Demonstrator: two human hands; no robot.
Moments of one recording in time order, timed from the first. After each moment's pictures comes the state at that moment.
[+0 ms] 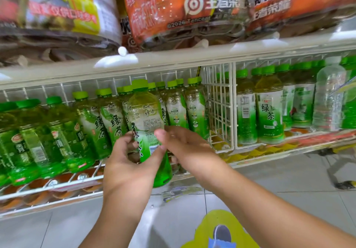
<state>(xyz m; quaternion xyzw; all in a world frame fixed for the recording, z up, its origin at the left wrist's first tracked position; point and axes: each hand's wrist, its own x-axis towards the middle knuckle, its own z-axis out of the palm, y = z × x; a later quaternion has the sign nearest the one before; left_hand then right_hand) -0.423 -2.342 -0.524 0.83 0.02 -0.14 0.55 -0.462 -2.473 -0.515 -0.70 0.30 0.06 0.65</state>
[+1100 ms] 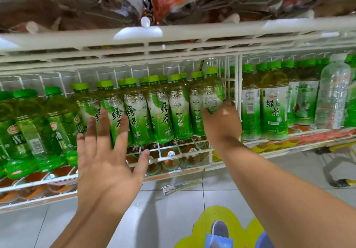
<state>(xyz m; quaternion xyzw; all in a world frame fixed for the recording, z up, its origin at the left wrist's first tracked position) -0.392 -2.289 -0.570 0.96 -0.26 0.06 0.07 -0.434 -2.551 -0.584 -0.81 0.52 -0.11 0.25</state>
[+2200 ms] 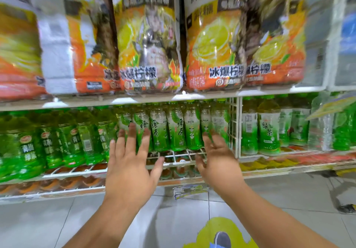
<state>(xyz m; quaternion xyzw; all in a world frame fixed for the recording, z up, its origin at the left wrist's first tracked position) -0.408 -2.266 -0.510 0.96 -0.26 0.03 0.01 -0.503 -2.482 -0.525 -0.96 0.25 0.04 0.11</state>
